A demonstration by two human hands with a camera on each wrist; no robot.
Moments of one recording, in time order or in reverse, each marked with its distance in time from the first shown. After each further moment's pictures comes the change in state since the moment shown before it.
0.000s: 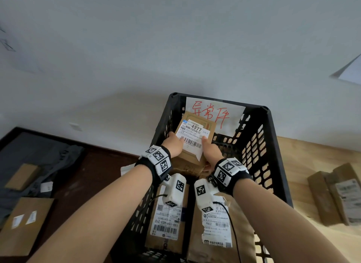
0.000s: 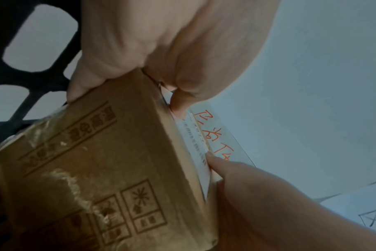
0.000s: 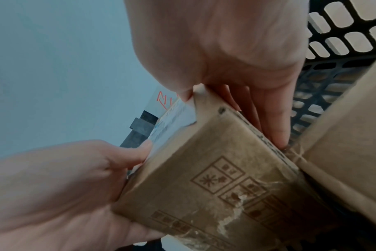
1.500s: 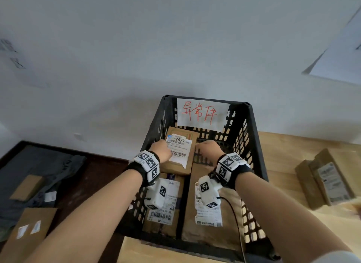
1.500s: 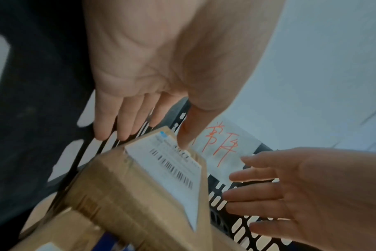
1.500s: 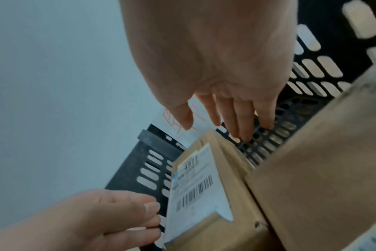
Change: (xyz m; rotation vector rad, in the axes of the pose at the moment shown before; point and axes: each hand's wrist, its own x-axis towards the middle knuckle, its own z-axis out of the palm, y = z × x) left_hand -0.053 -0.021 0.000 0.397 0.021 0.141; right_hand -0.039 0.017 -0.038 -0.236 -0.036 -0.126
